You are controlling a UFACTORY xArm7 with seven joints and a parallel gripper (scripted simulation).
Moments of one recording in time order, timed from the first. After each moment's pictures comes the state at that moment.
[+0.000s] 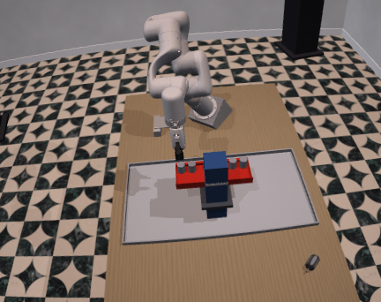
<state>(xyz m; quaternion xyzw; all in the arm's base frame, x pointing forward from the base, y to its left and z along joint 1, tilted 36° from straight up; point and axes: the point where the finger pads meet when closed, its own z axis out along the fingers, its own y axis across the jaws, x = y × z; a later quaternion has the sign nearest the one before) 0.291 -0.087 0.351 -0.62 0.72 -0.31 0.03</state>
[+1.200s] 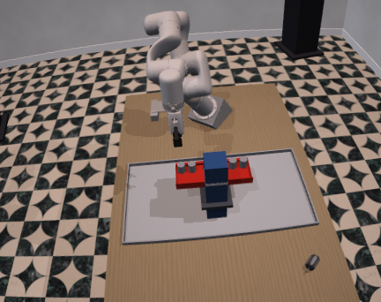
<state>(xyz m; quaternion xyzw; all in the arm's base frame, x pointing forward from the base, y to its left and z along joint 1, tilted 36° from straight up) 0.261 -0.057 0.409 -0.62 0.72 -0.31 0.03</state>
